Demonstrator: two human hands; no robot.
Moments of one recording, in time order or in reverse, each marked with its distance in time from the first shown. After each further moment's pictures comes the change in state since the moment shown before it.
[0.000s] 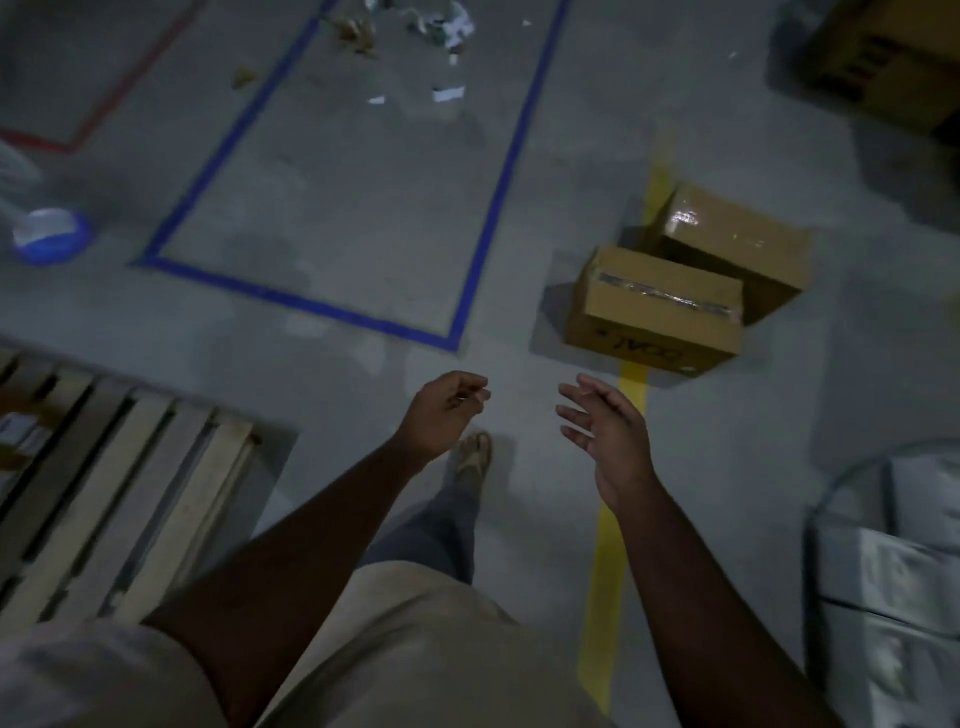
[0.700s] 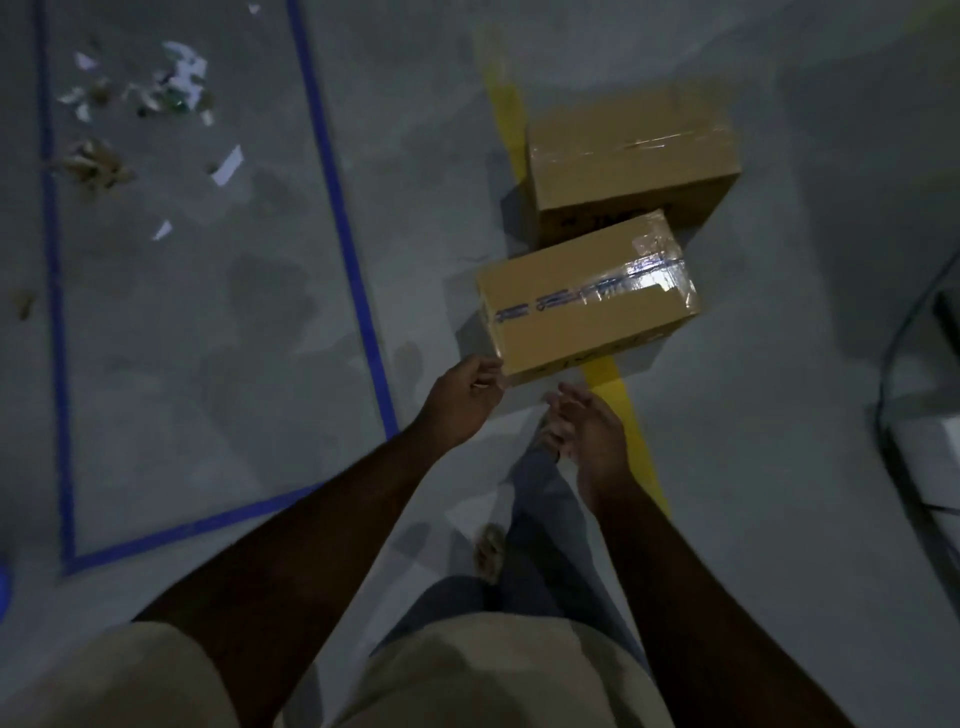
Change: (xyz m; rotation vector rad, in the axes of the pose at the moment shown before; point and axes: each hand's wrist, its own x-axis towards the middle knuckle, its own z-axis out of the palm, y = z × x) left_hand 0.480 0.157 0.257 0.566 -0.418 -0.041; right_hand 0.423 -0.095 -0.124 0.537 0.297 0.301
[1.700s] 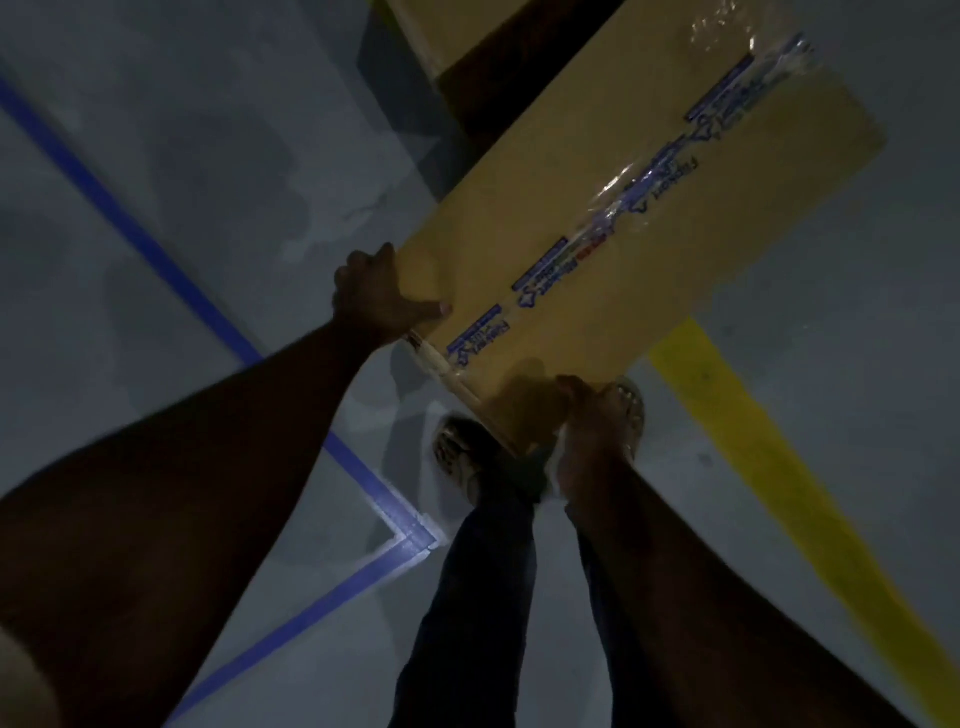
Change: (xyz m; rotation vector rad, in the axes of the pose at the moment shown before) left_hand 0.573 -0.140 0.020 0.918 -0.242 -0.175; right_hand 0.469 0.114 0.036 0.371 0.561 0.346
